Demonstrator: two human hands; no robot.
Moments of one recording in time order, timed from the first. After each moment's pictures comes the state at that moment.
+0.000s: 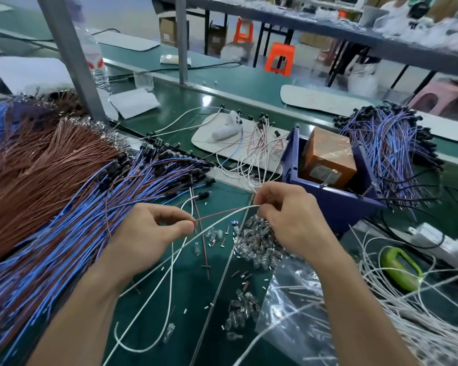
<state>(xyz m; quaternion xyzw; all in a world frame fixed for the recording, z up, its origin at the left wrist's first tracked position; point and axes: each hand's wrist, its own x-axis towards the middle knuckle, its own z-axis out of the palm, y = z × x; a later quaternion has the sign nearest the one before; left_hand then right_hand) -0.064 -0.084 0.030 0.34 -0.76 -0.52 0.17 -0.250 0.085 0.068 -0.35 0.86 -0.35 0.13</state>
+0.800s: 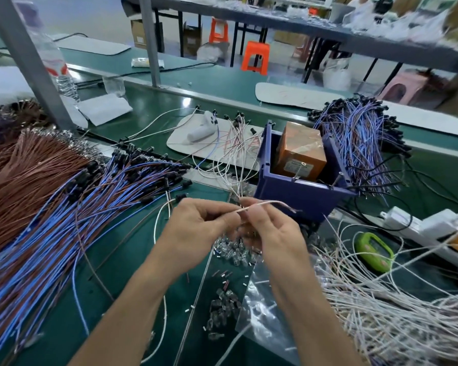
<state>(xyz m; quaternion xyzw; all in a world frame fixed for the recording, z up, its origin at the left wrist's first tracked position) -0.135 -0.023 0.038 0.13 -0.72 -0.66 0.19 -0.202 0.117 0.054 -0.18 0.67 -0.68 0.25</state>
